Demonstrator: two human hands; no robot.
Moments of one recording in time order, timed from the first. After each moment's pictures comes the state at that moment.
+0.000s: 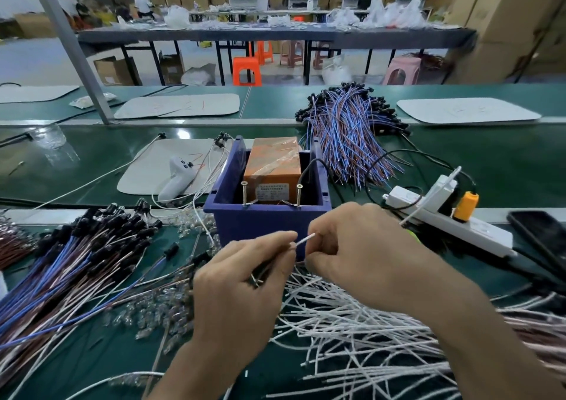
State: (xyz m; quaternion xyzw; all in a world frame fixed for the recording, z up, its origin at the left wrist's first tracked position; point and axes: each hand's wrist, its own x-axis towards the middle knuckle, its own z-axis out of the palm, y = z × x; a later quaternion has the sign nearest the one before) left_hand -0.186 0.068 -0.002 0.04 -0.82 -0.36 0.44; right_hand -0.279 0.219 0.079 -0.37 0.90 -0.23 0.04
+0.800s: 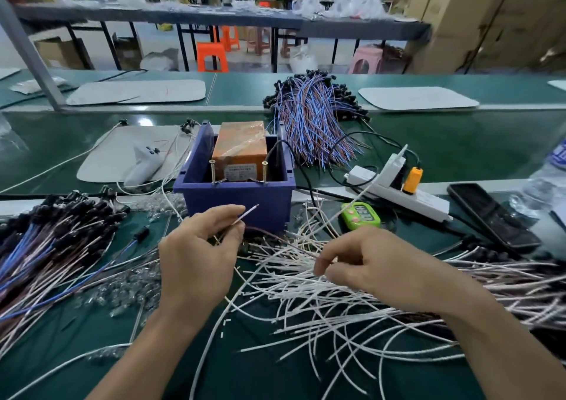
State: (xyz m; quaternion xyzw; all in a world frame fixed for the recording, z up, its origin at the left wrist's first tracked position) left_hand -0.191 0.053 -0.014 0.11 -0.81 -0.44 0.37; right_hand -0.266 0.298 0.044 -0.33 0.86 -0.31 0.22
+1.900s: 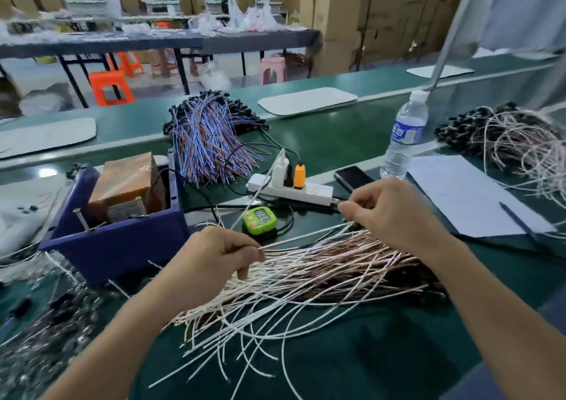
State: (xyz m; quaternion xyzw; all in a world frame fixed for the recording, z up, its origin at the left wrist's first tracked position) left_hand -0.248 0.147 0.027 -0.12 -0.90 -0.42 -0.07; right_hand -0.273 0.453 0.069 -0.15 0.93 -0.30 -0.15
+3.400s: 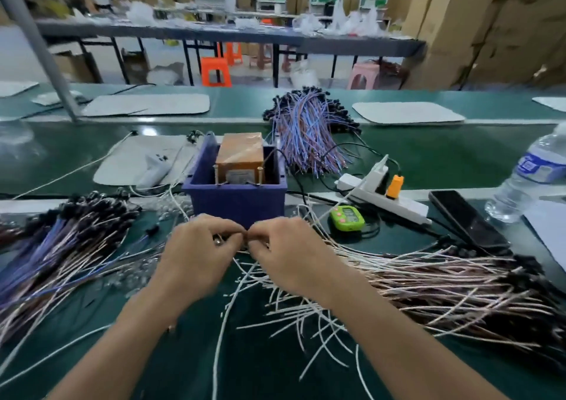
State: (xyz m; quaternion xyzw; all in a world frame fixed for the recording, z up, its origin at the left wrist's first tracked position) left_hand -0.170 0.043 0.013 0.11 -0.91 -0.35 0.20; right_hand -0.234 0.212 0.035 -0.38 0.88 -0.27 0.02
